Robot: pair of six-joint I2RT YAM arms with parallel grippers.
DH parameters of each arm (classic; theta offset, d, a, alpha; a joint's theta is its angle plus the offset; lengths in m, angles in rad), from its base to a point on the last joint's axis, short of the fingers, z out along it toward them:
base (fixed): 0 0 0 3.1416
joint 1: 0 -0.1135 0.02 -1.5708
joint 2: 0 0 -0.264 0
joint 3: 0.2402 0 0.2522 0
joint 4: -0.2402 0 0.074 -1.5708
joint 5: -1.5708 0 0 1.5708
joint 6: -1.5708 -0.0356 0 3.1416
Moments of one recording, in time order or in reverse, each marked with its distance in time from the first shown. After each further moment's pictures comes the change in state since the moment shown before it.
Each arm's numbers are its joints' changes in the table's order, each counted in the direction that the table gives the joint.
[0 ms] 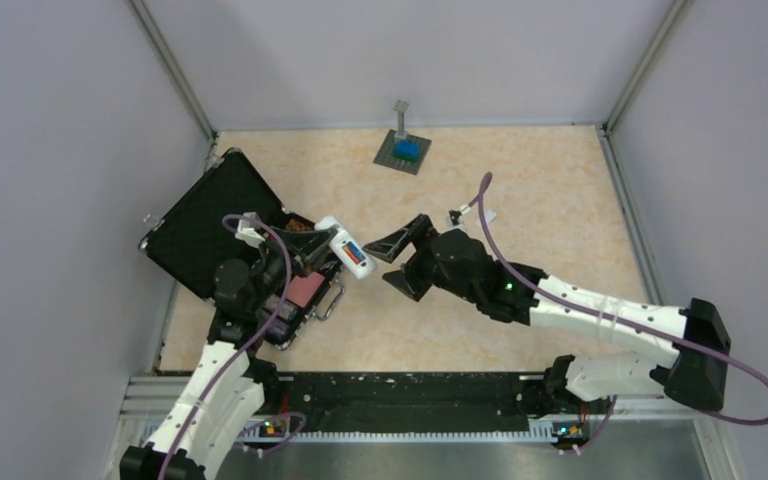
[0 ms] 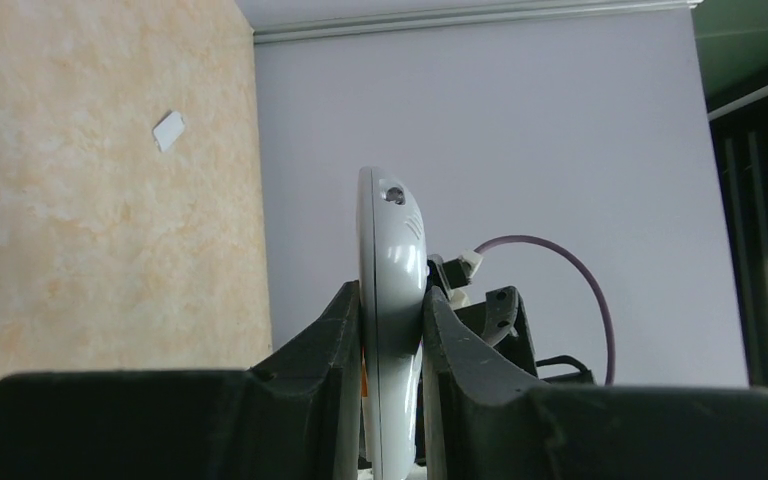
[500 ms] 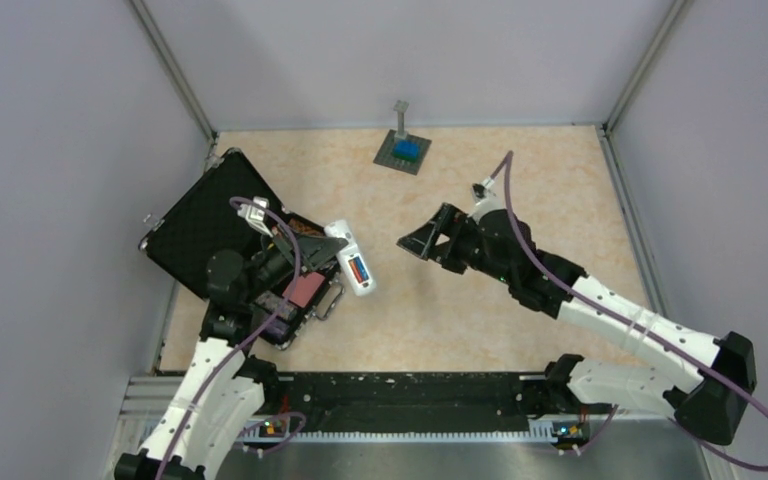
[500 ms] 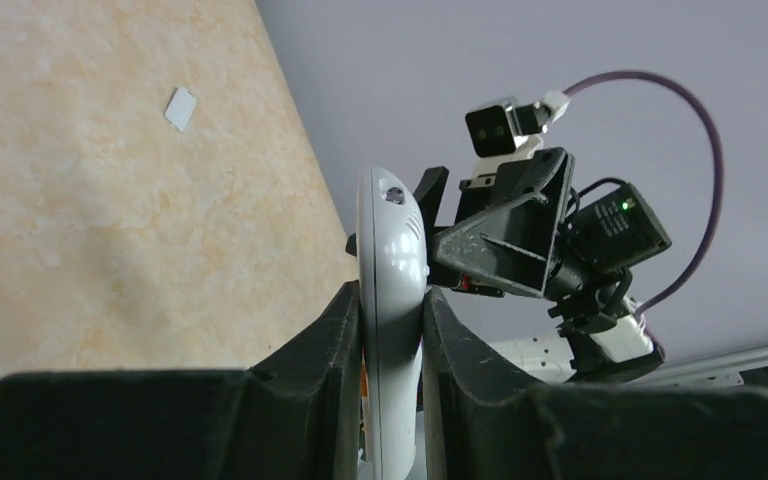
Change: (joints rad) left arm 0.000 0.000 0.106 -0.093 -0.206 -0.357; right arm 0.222 0.200 -0.115 -0.013 0.156 0.499
